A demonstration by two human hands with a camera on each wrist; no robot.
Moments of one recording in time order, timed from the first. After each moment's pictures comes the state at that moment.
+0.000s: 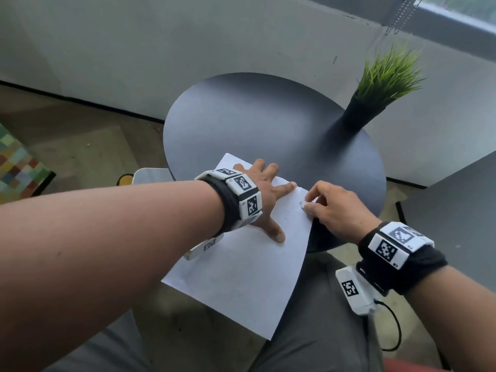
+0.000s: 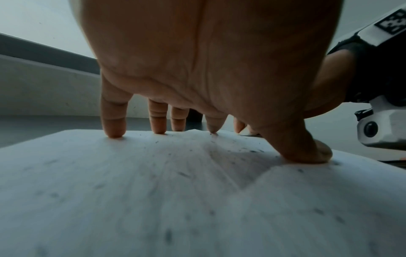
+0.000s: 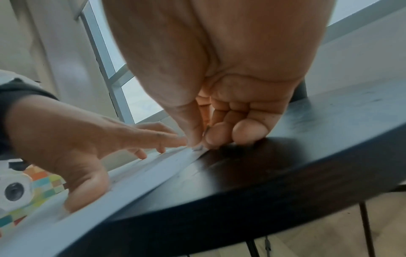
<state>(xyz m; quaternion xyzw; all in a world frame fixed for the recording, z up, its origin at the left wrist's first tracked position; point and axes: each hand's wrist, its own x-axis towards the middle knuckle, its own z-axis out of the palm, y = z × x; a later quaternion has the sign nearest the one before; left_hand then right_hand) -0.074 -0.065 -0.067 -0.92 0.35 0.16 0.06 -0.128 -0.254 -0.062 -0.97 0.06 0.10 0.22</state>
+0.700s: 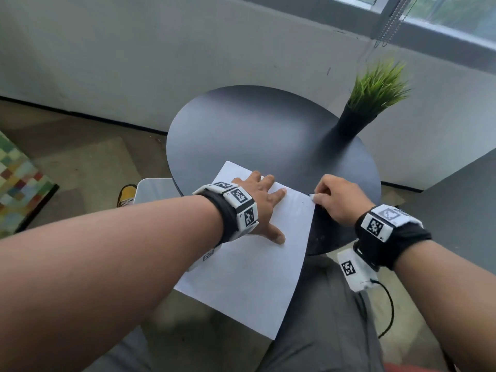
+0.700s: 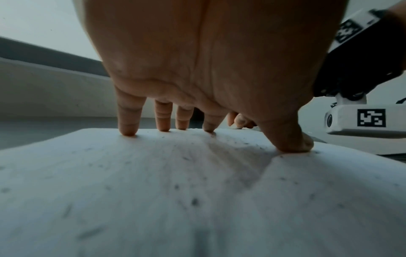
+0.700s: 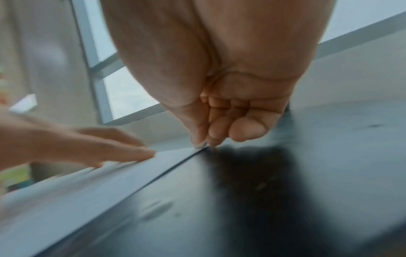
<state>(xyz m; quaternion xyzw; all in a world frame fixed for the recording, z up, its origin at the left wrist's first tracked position) -0.078 -0.059 -0.073 -0.92 0.35 0.17 0.04 -0.101 -0.274 -0.060 -0.97 0.11 0.10 0.17</state>
